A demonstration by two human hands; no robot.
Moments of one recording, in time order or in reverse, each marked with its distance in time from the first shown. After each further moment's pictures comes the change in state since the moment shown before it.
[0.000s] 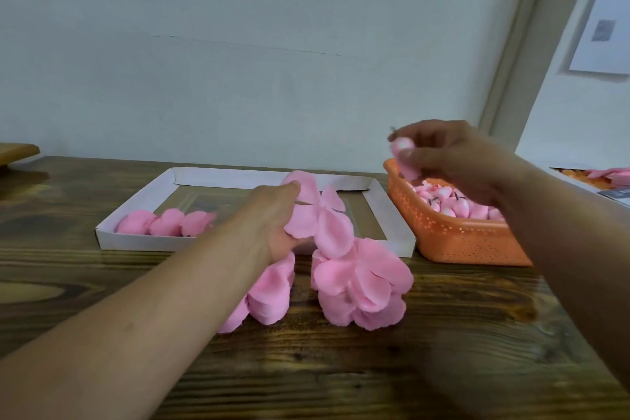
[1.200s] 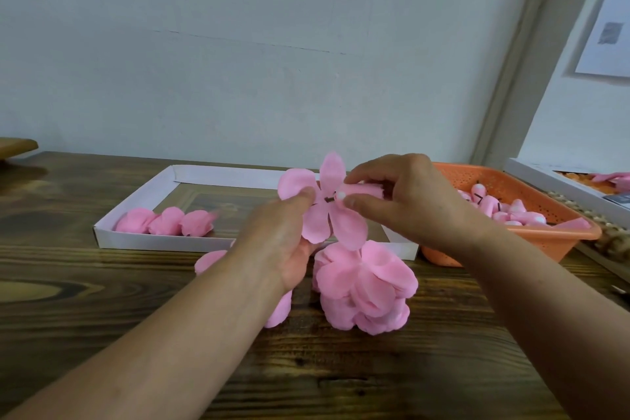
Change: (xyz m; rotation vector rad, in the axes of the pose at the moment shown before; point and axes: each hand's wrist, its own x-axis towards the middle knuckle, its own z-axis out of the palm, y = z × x) left_hand -0.027 -0.014 0.004 -0.249 -0.097 0.094; right_hand -0.031 -0.014 0.068 -0.626 0.023 -0.351
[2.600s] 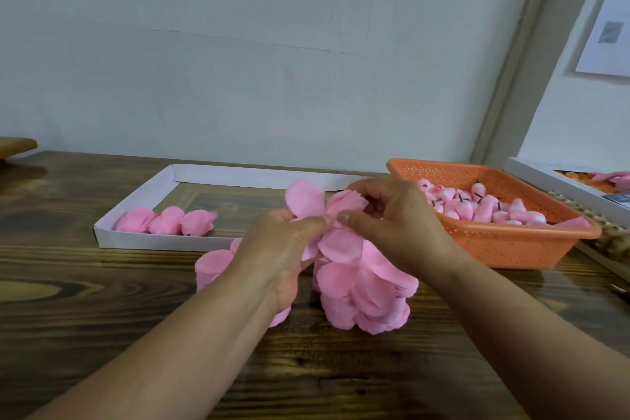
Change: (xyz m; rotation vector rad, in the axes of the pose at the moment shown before) left_hand -0.012 -0.009 -0.009 0.229 0.004 0.026; right_hand -0.013 0.002 0.031 0.327 0.070 0.120
